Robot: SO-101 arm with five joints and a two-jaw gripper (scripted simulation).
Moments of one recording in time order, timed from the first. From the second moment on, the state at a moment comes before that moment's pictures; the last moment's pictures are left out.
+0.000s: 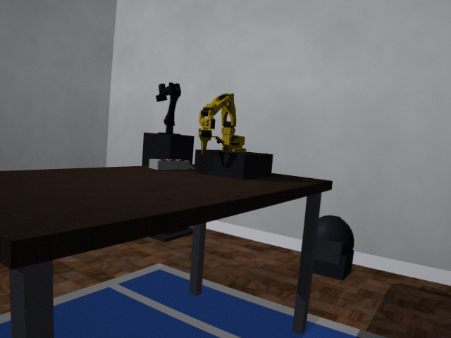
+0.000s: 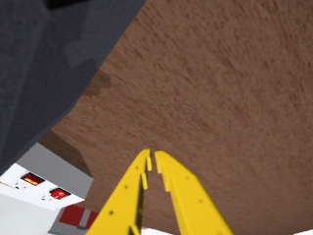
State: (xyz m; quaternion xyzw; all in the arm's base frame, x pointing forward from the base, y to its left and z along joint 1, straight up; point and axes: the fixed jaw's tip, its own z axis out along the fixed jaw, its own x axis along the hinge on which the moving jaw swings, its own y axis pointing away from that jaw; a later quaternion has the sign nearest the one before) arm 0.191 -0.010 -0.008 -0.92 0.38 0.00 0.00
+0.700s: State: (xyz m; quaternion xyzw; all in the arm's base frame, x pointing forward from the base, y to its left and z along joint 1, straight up) arm 0.189 0.033 -0.002 -1.00 -0.09 0.00 0.00
